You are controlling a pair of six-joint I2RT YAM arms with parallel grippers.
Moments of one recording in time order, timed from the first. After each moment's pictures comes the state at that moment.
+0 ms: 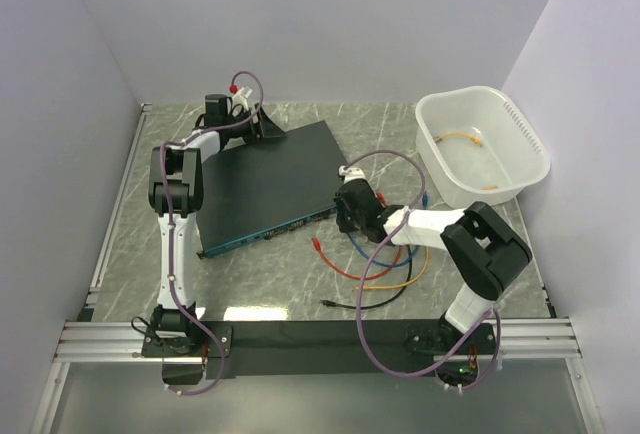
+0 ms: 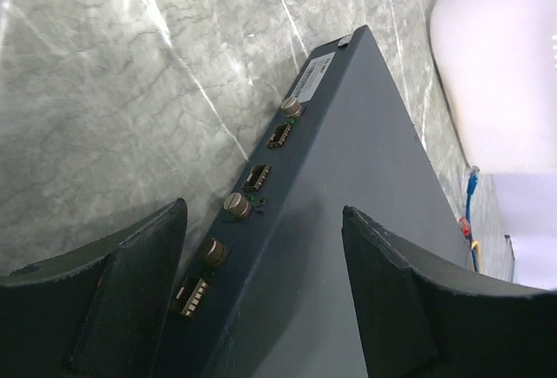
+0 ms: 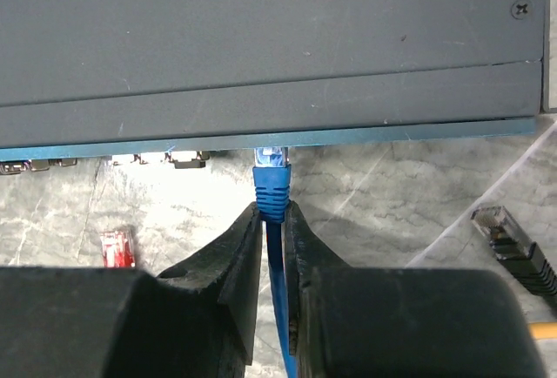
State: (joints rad) left arm -0.06 2.50 1.88 0.07 0.89 -0.46; right arm 0.70 1.67 0.79 0.11 0.17 0.40
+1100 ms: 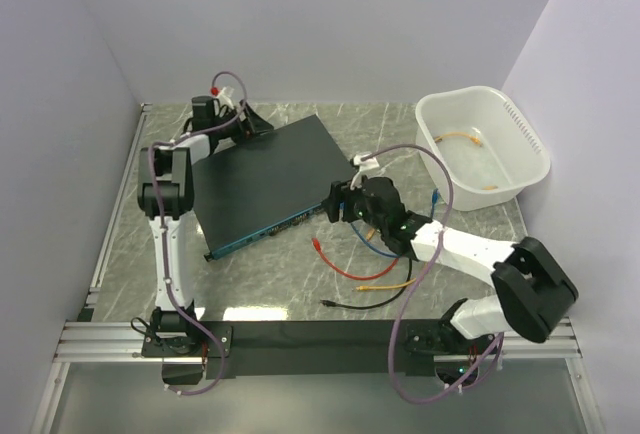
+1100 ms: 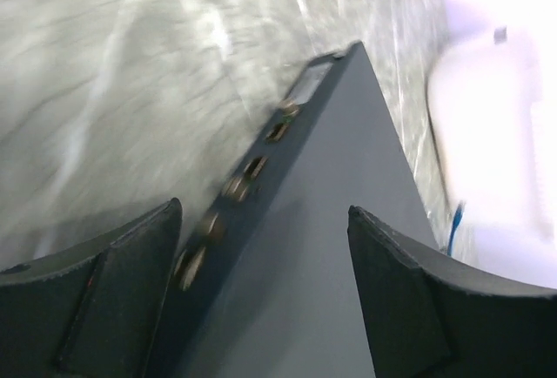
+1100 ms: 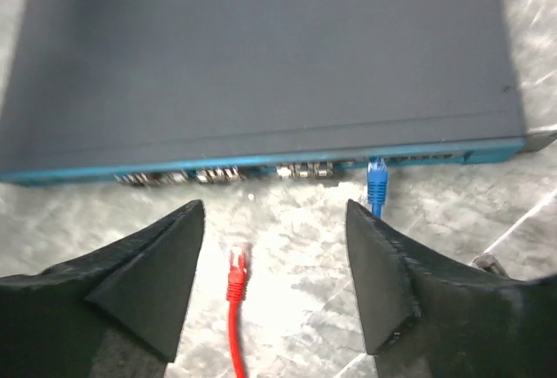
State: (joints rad) left arm -0.02 2.45 1.79 0.18 0.82 -0.59; right arm 0.71 1.39 0.68 0.29 0.09 0.36
